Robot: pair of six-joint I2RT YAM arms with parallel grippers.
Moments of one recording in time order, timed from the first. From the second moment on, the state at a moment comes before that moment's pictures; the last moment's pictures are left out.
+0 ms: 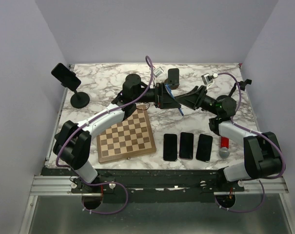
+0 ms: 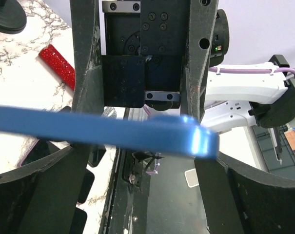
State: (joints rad) left arm -0.61 1.61 1.17 0.44 0.91 -0.89; right arm 0.22 1.43 0.64 1.27 -0.93 1.32
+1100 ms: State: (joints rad) left arm -0.61 1.60 1.15 0.45 0.89 -0.88; right arm 0.26 1.49 0.62 1.24 -0.77 1.38
